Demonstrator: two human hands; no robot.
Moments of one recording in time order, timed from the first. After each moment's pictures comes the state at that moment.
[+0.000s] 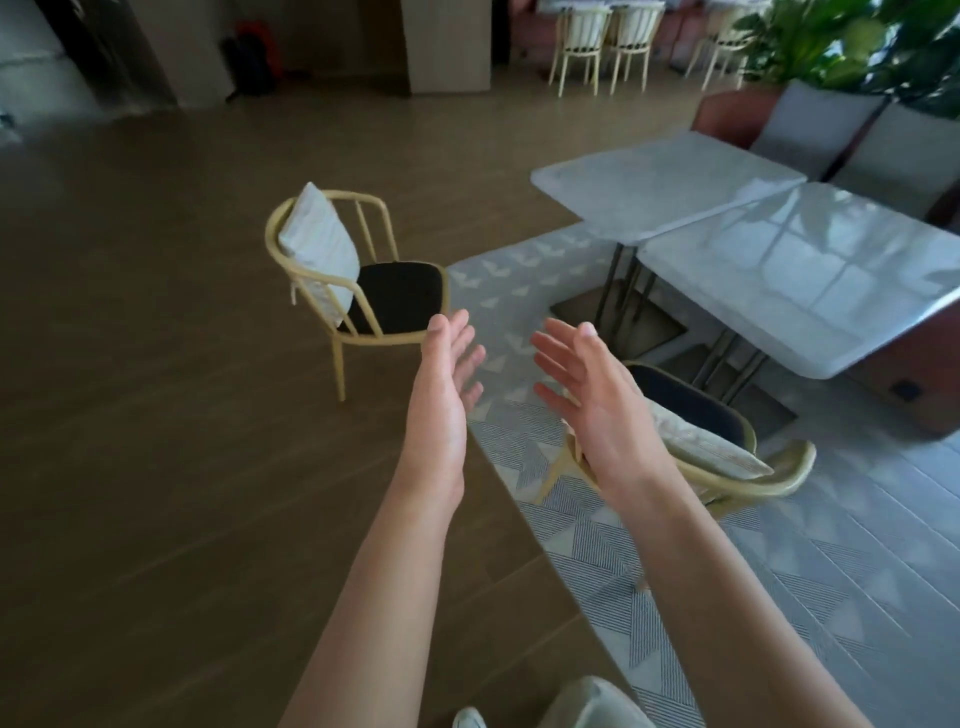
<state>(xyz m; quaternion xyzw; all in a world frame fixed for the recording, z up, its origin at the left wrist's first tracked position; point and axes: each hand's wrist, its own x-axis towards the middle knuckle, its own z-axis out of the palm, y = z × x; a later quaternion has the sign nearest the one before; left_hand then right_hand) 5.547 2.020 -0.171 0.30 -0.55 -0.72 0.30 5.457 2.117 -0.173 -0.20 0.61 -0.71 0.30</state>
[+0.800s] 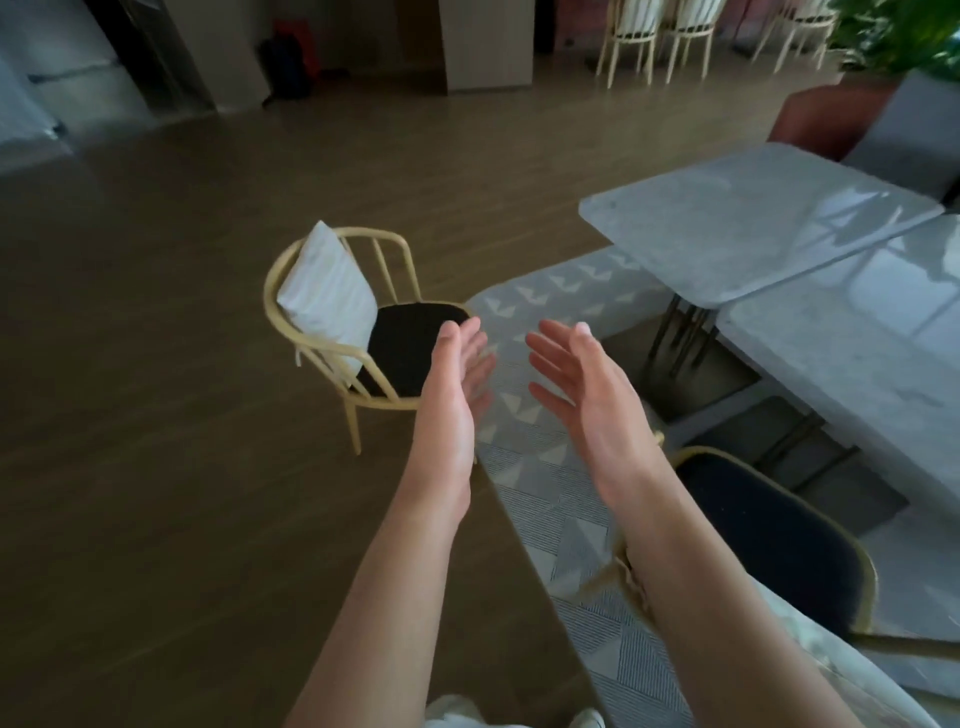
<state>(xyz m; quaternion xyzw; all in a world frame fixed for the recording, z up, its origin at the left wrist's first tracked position) 5.320 1.802 -0.175 0.33 -0.55 -0.70 0.31 5.223 1.878 -0.188 -0.20 0.59 -0.71 0.34</state>
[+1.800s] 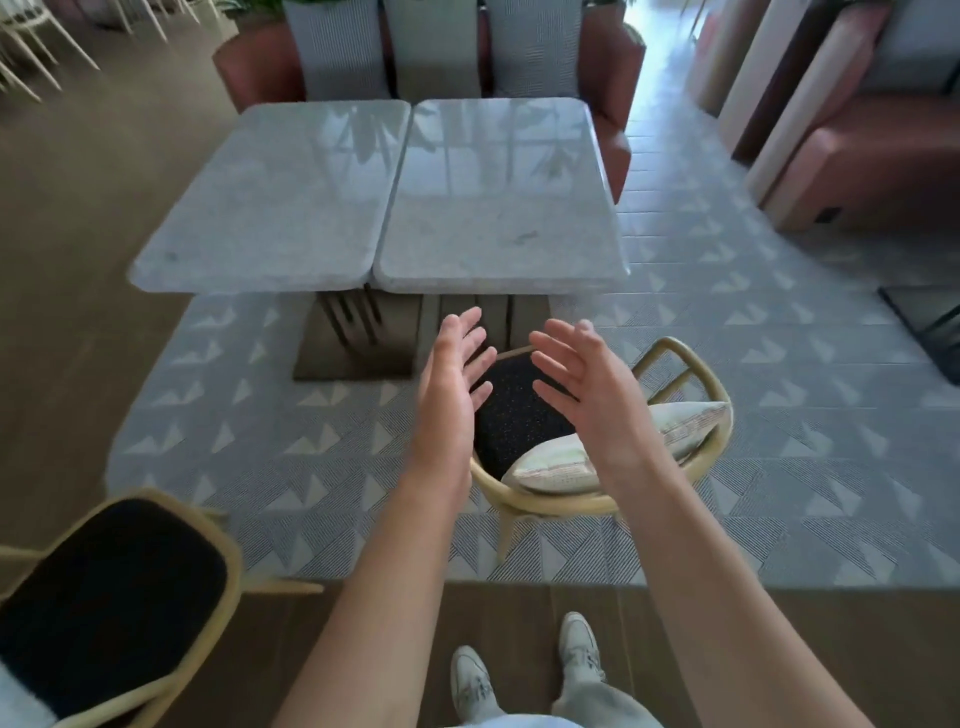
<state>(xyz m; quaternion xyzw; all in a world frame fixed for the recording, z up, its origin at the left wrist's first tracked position) 5.124 1.793 -0.215 0.05 -0.64 -0.75 -0.14 5.157 1.918 -0.222 0.21 0.57 -0.79 -0.05</state>
